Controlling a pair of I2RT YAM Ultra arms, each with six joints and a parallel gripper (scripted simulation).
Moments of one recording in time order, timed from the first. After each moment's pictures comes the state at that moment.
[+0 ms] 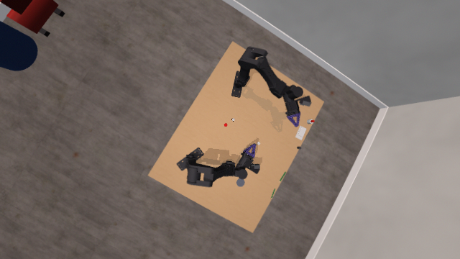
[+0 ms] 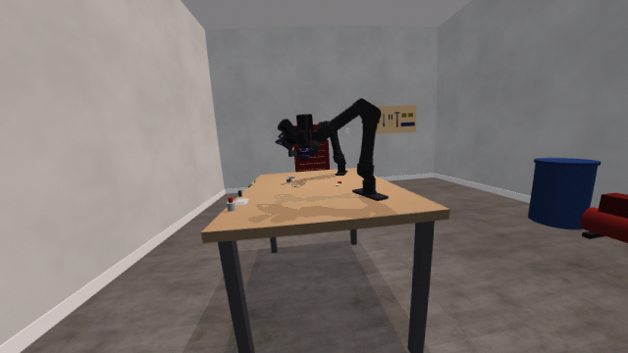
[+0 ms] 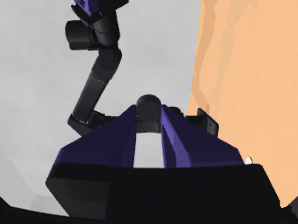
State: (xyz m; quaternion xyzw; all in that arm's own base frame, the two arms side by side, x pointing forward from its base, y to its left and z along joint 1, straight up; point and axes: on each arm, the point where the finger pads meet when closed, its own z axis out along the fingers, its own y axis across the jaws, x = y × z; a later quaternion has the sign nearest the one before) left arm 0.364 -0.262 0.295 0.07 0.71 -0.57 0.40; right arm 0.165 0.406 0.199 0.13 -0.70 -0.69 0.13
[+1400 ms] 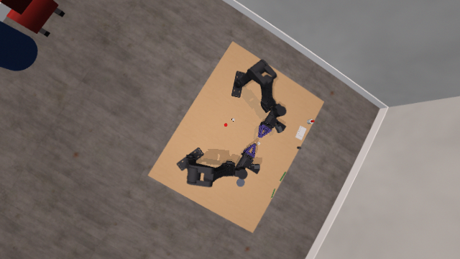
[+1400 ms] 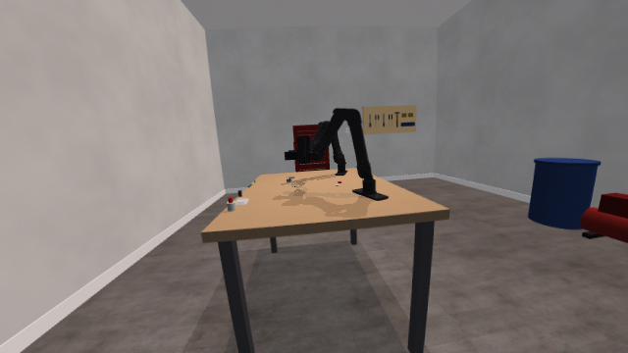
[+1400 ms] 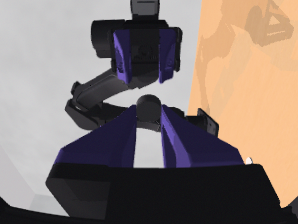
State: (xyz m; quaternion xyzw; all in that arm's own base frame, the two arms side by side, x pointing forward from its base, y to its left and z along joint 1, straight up) left arm 0.187 -0.368 0.205 0.13 0.70 -0.70 -0.12; right arm 0.165 0.407 0.200 0.13 -0.69 -0.70 0.13
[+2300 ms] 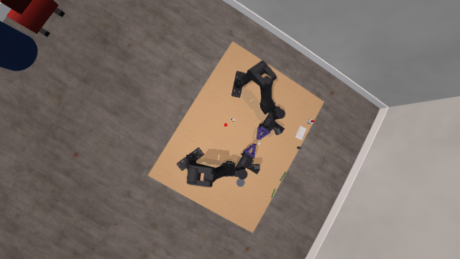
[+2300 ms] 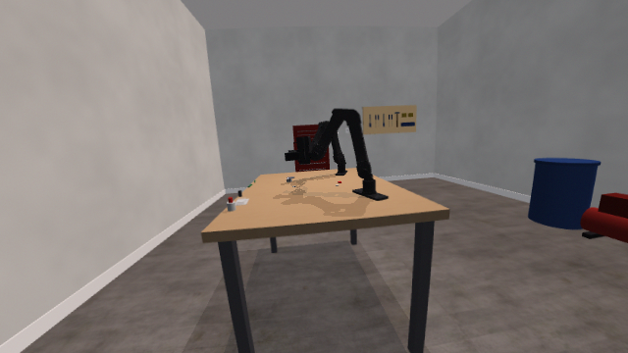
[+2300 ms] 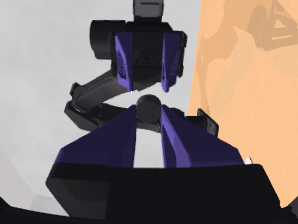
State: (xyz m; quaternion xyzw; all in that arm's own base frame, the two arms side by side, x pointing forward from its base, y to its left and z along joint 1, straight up) left arm 0.181 -0.381 0.200 0.12 0.70 -0.69 -0.13; right arm 0.166 0.406 0.200 0.13 -0.69 -0.70 0.13
